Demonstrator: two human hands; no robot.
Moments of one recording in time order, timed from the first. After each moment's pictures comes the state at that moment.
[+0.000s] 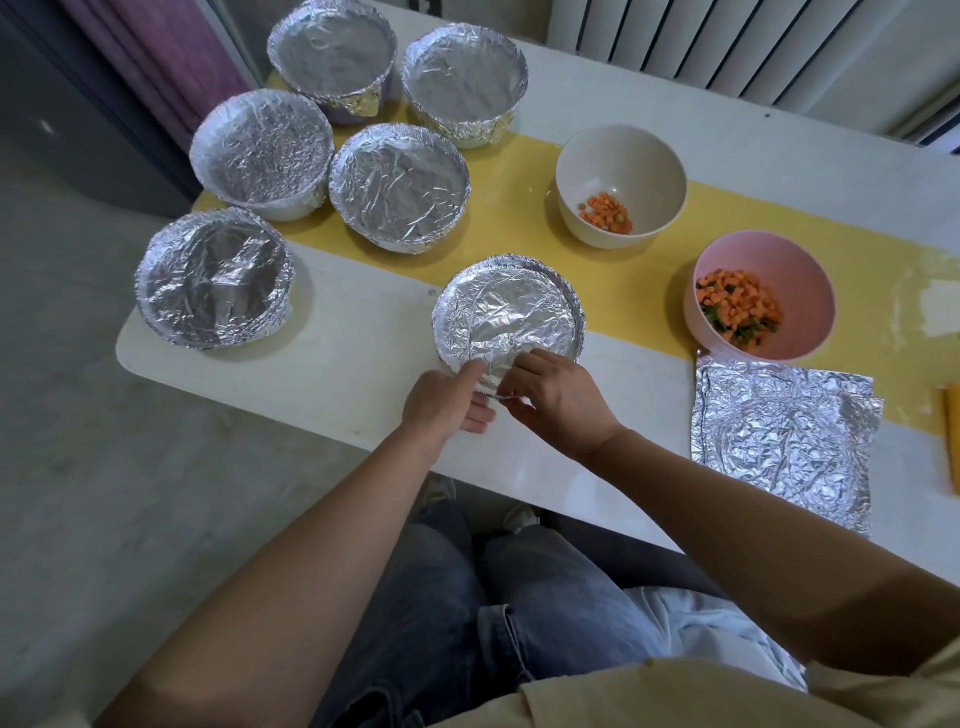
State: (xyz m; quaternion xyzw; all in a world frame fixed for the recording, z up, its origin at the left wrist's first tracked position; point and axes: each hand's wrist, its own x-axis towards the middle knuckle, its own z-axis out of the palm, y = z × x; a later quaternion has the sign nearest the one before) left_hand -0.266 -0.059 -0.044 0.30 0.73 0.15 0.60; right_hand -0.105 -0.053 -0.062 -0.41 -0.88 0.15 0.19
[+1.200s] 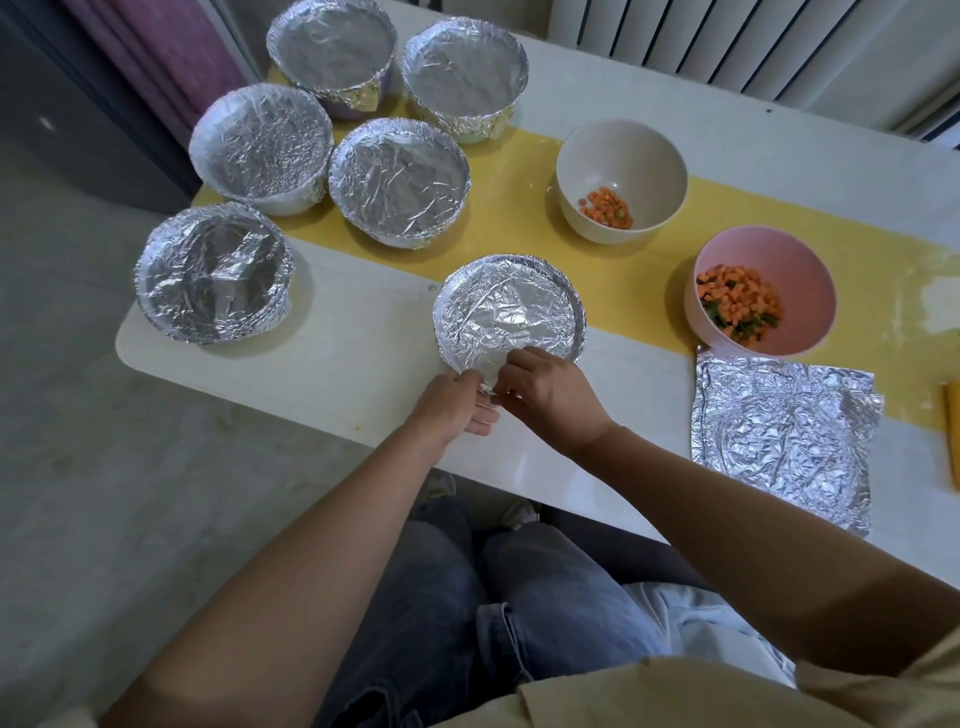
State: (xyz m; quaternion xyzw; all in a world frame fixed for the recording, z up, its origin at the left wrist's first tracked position) left_hand -0.259 -0.064 -0.033 0.29 0.70 0.12 0.64; right_hand -0.113 -0.054 -0.069 -0.41 -0.88 0.15 0.20
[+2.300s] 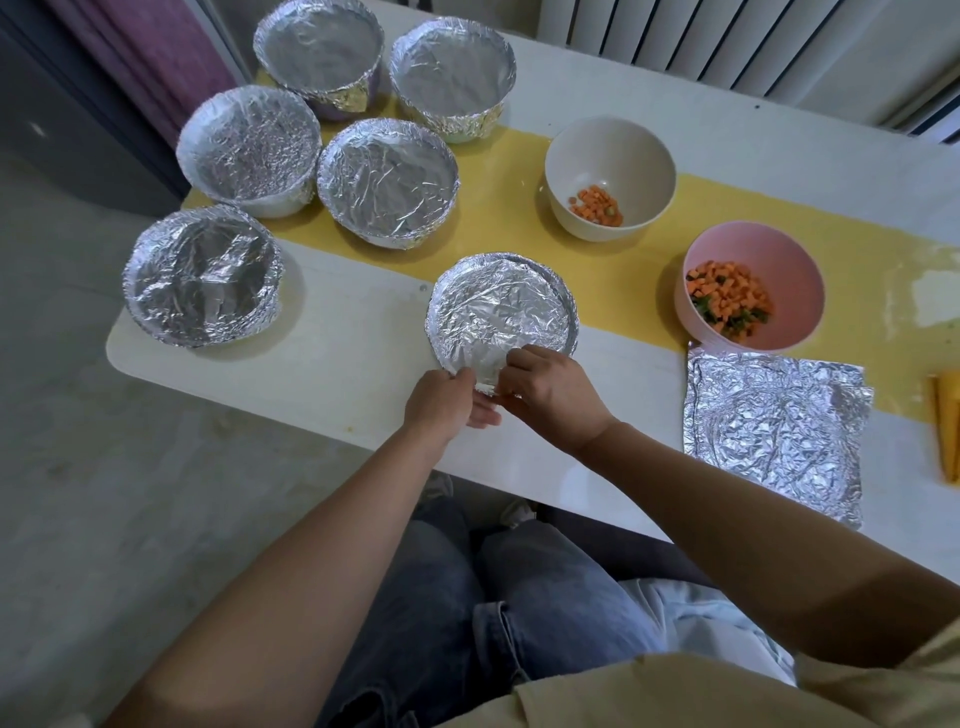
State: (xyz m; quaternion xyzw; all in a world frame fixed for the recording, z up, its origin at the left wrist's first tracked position) left_hand -0.254 -0.065 -0.047 0.31 0.72 0.15 0.60; right_hand -0.103 -0.053 -0.066 -0.41 -0.88 0.13 0.20
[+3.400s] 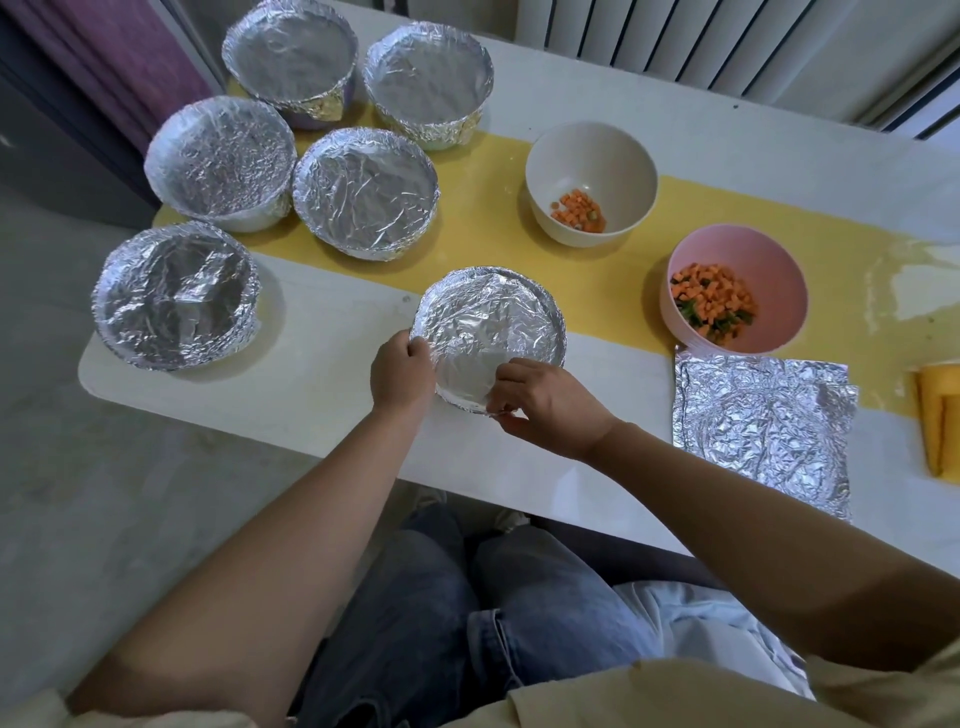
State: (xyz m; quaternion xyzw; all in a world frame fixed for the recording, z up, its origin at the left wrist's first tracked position) left_hand -0.267 -0.028 -0.052 0.39 0.78 0.25 0.42; right_hand -0.088 -0.045 -0.063 -0.36 -0.89 0.22 0.16
